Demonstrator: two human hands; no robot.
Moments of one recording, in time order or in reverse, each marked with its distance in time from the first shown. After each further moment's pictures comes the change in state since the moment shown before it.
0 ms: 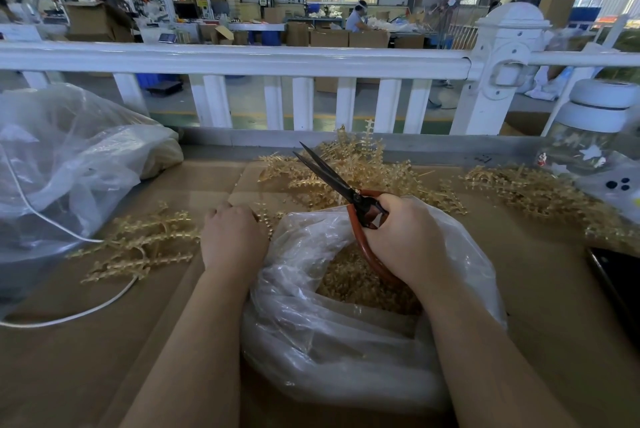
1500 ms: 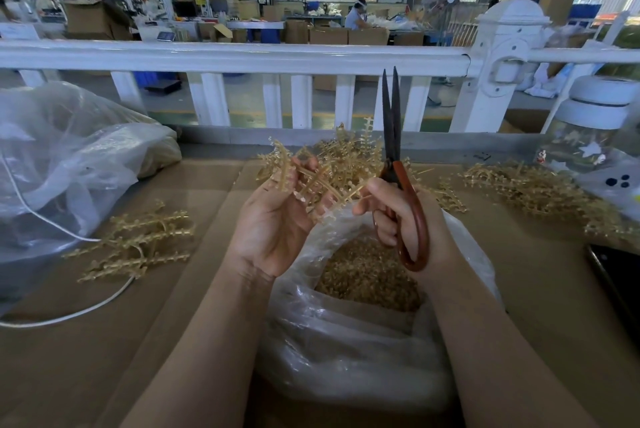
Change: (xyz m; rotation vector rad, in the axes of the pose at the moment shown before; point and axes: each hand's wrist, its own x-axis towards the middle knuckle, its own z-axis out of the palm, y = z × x) left_hand -0.020 0.049 -0.029 -2.214 -0.615 0.206; right_hand 0.006 -0.008 -0.020 1.293 -0.281 0.251
